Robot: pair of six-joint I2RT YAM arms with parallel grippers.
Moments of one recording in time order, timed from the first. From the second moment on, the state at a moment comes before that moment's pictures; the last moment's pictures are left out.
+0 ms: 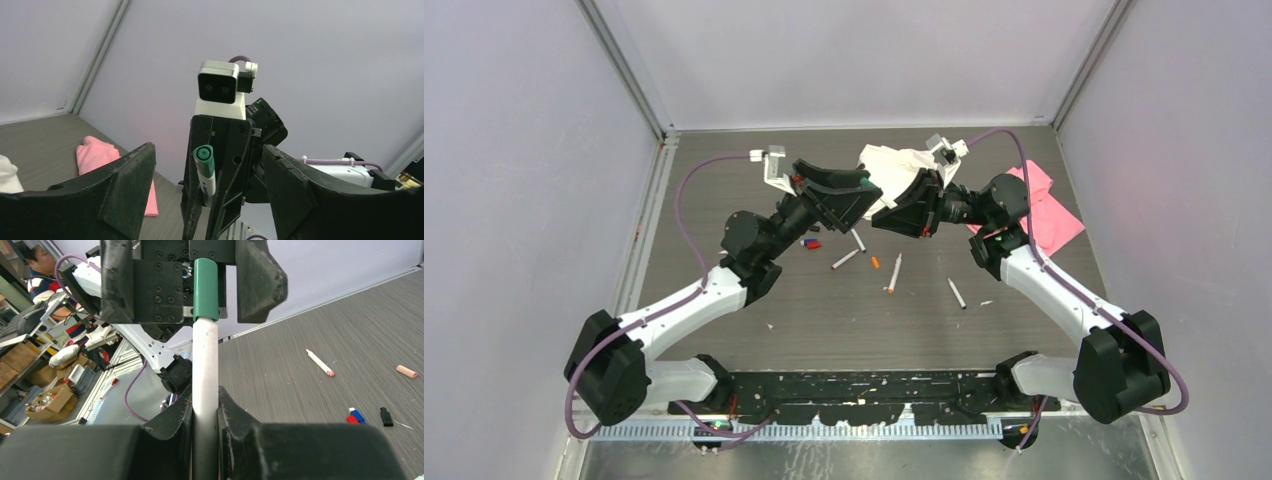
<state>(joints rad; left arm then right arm) -0.72 1.21 0.80 0.97 0.26 -0.77 0.39 1.24 0.84 0.78 -1.10 0.75</state>
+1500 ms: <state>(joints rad) -0.73 1.31 0.92 0.76 0.30 -0.84 0.39 1.21 1.01 0.06 -1.09 0.23</state>
